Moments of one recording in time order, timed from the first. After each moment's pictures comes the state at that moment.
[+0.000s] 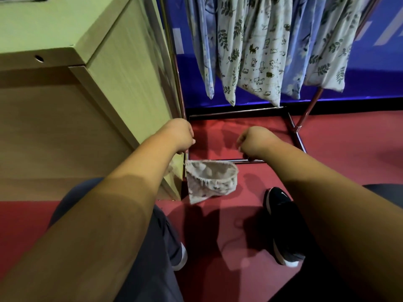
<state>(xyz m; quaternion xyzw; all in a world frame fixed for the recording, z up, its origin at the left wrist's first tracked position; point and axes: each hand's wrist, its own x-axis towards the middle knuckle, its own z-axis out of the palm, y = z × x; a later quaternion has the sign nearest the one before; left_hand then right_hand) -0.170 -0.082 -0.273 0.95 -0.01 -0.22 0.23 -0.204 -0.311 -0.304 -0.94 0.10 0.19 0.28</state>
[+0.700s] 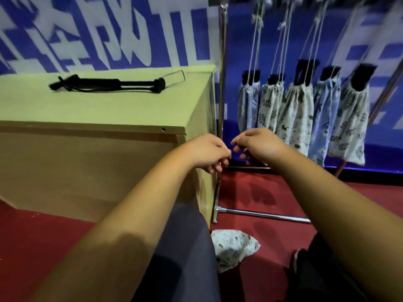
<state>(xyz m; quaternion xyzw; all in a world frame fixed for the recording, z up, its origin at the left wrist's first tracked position) -0.236 -0.034 -0.093 0.88 -0.05 -0.18 0.43 -0.218 -0.214 -0.111 -0.82 0.01 0.10 0.56</state>
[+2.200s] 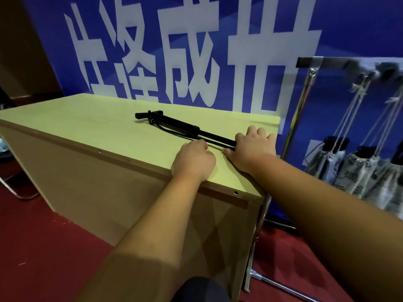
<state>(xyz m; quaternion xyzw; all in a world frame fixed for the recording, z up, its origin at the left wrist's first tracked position) -0.145 0.151 -0.051 0.94 0.17 0.17 0.25 -0.084 0.002 -0.030 -0.98 -0.13 -0.15 0.00</state>
